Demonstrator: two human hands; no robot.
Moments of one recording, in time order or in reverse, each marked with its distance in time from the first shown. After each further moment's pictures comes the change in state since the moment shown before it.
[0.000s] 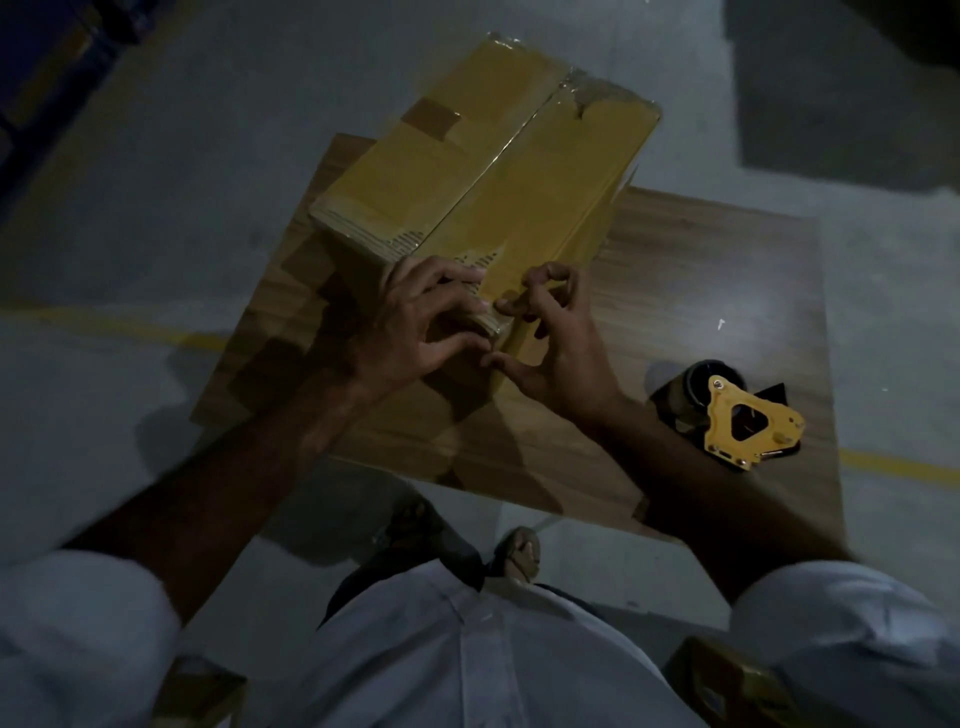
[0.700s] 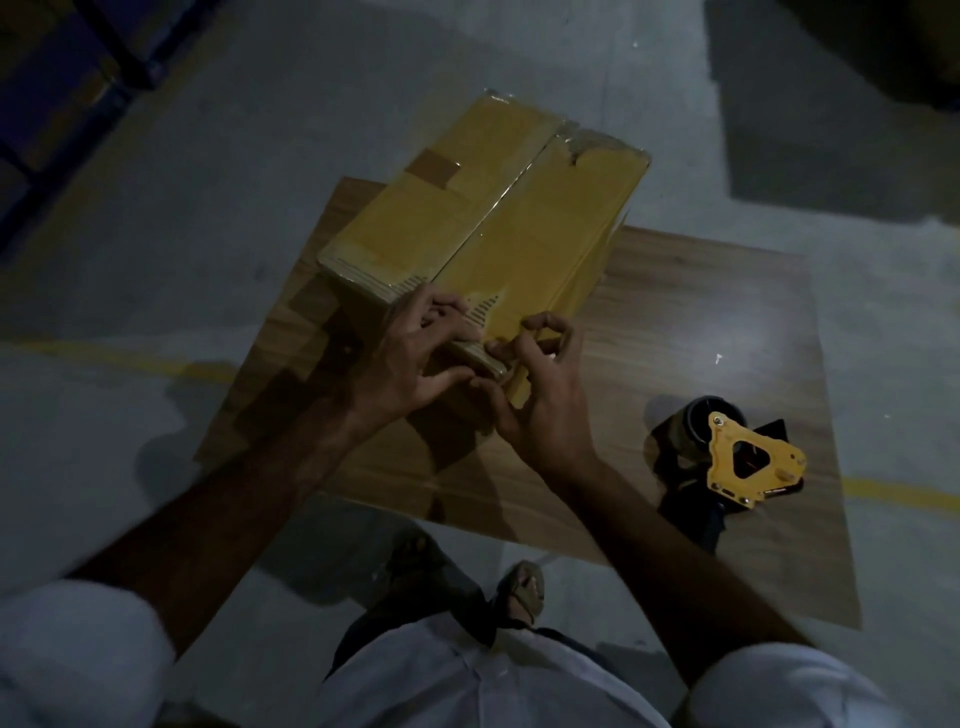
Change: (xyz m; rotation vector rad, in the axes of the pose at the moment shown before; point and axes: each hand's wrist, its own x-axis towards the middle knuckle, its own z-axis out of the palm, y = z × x) left_hand 0.008 -0.008 -0.011 -0.055 -0.081 -0.043; right_hand -0.002 -0.028 0.020 -0.069 0.147 0.144
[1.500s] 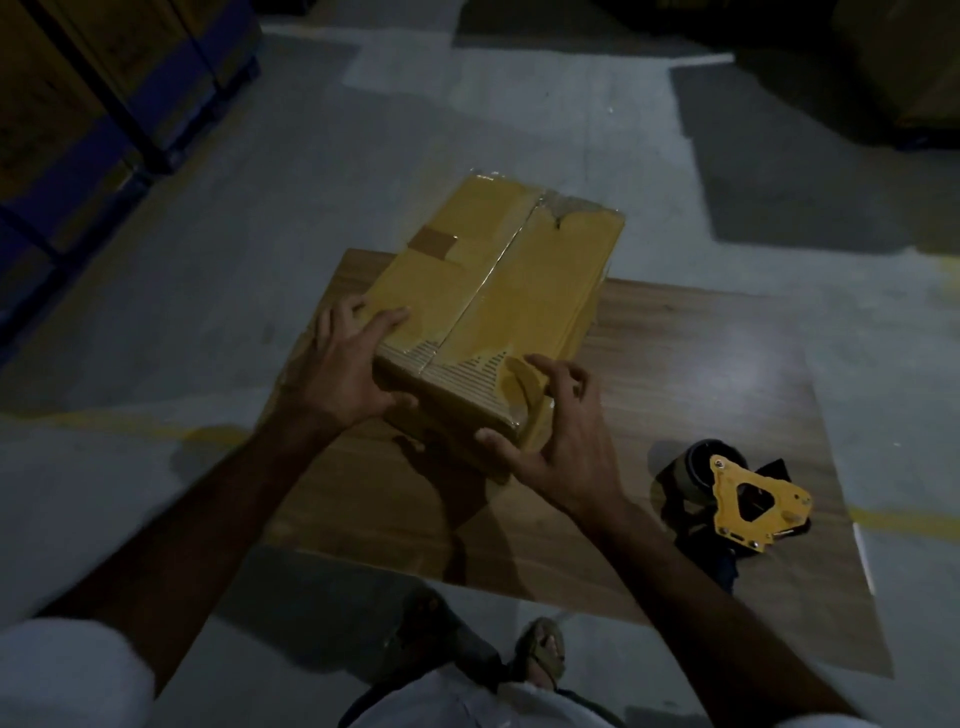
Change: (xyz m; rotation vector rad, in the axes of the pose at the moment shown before) left_hand 0.026 -0.038 -0.058 0.320 -0.097 -0.452; right_hand 0.012 0.006 -0.023 -0.107 -0.094 0.160
